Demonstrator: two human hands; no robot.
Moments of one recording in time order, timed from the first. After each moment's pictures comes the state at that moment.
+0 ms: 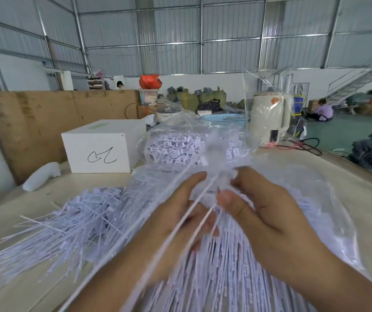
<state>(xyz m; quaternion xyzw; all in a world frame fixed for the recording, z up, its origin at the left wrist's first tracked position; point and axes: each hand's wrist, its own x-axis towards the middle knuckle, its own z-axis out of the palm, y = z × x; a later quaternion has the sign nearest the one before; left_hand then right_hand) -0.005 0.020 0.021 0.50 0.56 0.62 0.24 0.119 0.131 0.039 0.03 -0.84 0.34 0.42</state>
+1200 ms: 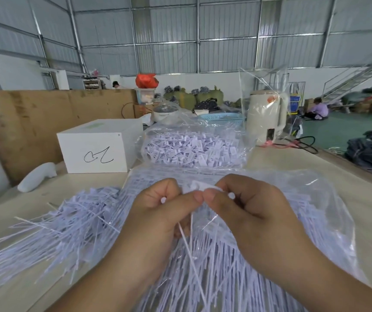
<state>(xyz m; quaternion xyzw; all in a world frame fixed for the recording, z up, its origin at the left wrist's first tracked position) -0.003 0.021 0.027 0.37 0.50 0.76 0.22 0.116 0.117 0.042 -0.11 -0.82 0.40 0.40</state>
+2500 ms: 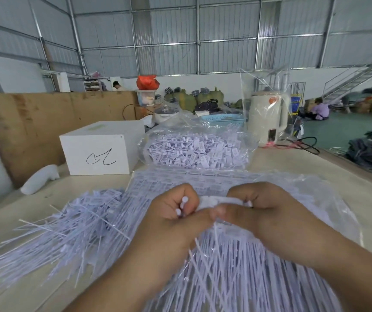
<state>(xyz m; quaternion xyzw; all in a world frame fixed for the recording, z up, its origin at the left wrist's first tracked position) -0.005 0.021 0.022 0.44 0.55 0.68 0.20 0.121 0.145 0.050 -0.12 -0.86 0.44 0.24</state>
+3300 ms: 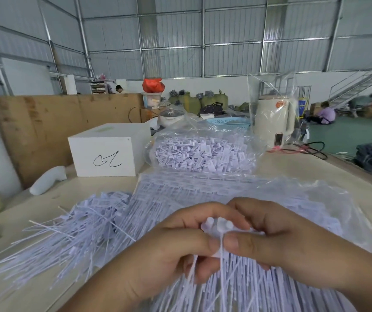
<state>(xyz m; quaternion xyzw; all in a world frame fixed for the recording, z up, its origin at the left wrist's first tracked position) -0.016 0.004 0.038 0.57 0.41 0.55 0.45 0.126 0.147 0.046 0.02 -0.84 0.53 0.11</state>
